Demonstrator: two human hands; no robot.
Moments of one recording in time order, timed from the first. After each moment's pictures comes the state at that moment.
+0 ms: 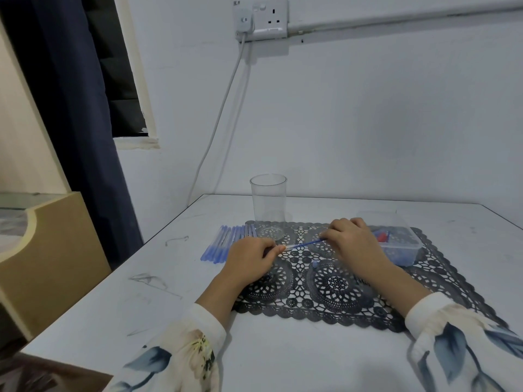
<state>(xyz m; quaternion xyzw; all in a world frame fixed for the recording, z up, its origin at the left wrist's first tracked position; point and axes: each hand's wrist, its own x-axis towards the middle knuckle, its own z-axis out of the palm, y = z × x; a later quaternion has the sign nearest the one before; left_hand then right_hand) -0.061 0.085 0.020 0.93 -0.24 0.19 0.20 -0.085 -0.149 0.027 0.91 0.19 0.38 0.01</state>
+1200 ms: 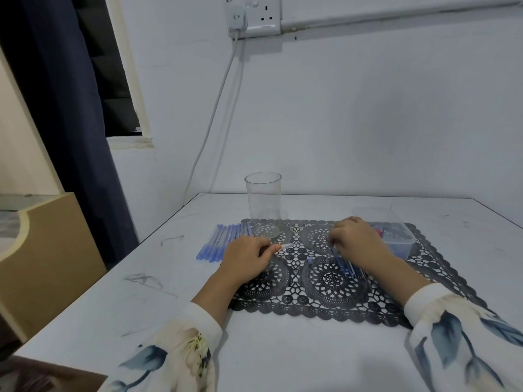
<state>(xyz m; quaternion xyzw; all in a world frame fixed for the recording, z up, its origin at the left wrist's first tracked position) -0.060 0.085 0.017 0.93 -0.25 0.18 0.21 -0.078 -0.165 0.032 0.97 0.15 0.21 0.01</state>
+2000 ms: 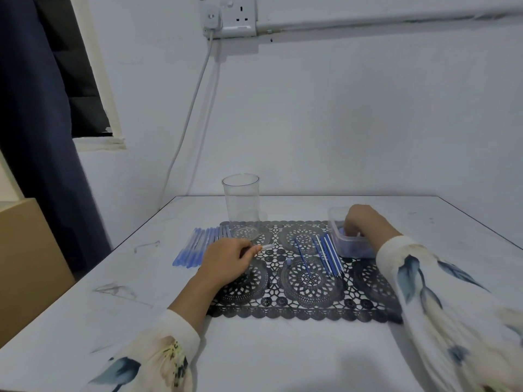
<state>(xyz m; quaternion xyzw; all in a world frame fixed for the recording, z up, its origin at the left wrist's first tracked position) -0.053 0.082 0.017 0.93 -0.26 0.19 0.19 -0.066 -0.195 0.090 0.97 -0.22 -0.07 0.03</state>
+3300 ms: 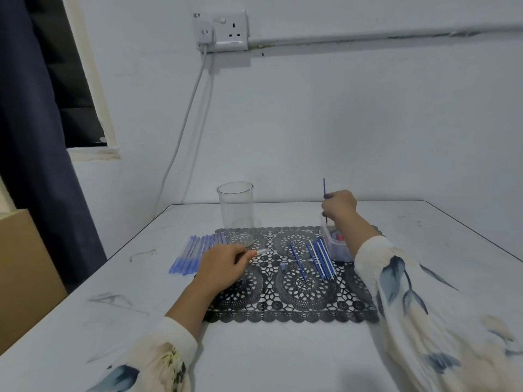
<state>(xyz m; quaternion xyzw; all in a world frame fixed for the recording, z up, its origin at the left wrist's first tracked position) -0.059 0.081 0.019 0.92 -0.26 0.18 0.22 -0.039 -0.182 0.095 0.81 -0.25 0.21 -0.48</state>
